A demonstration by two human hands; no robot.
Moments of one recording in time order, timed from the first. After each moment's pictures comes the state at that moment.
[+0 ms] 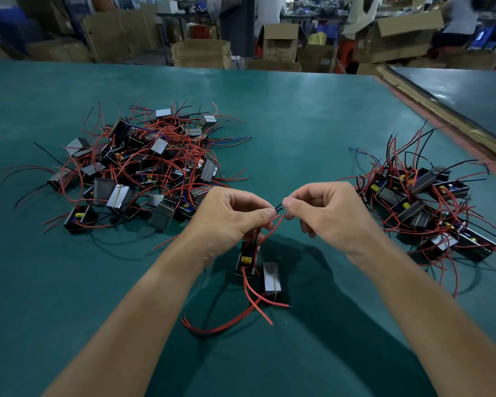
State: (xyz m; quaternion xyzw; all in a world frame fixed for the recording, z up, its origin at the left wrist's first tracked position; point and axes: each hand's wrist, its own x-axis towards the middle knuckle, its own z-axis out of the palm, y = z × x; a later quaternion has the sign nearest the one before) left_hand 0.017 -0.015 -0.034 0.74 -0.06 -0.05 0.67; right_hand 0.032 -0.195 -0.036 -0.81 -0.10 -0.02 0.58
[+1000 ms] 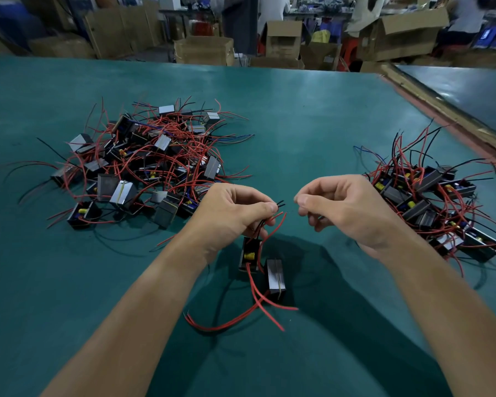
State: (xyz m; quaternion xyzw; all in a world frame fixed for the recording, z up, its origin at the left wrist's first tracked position) left_hand 0.017 -0.012 -0.033 0.74 -0.04 -0.06 0.66; right_hand 0.028 -0.208 -0.021 -0.78 -0.12 0.04 0.61
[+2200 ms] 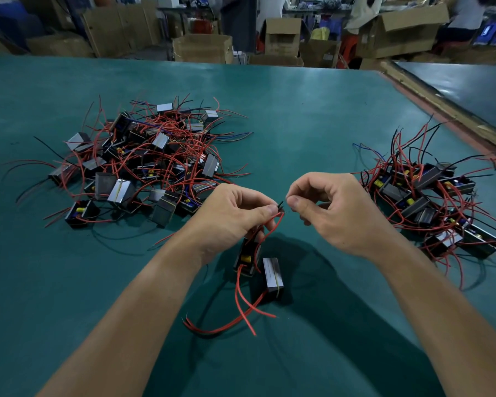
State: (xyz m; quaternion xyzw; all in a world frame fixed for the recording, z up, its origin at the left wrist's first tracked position) left_hand 0.016 -0.013 -0.035 0.75 -0.09 -0.08 0.64; right_hand 0.034 -0.205 -0.034 -0.84 -0.26 -0.08 0.48
